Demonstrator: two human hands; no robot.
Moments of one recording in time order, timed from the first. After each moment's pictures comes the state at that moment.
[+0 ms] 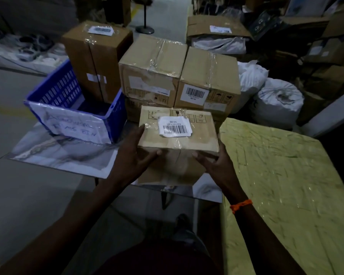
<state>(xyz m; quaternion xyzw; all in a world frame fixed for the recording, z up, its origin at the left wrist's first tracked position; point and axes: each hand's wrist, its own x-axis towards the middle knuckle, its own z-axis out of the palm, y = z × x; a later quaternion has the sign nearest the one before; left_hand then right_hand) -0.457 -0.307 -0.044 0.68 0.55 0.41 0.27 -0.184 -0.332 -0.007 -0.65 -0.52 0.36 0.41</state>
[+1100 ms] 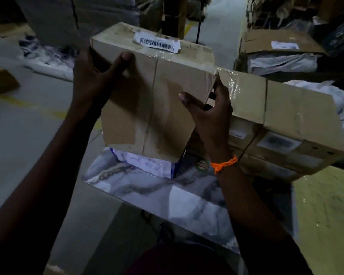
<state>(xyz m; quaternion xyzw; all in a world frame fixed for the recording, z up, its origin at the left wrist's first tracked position) -0.713 -0.136 0.172 0.53 0.56 0.62 0.15 -0.470 -0.101 0.100 -0.46 -0.61 0.20 0.61</state>
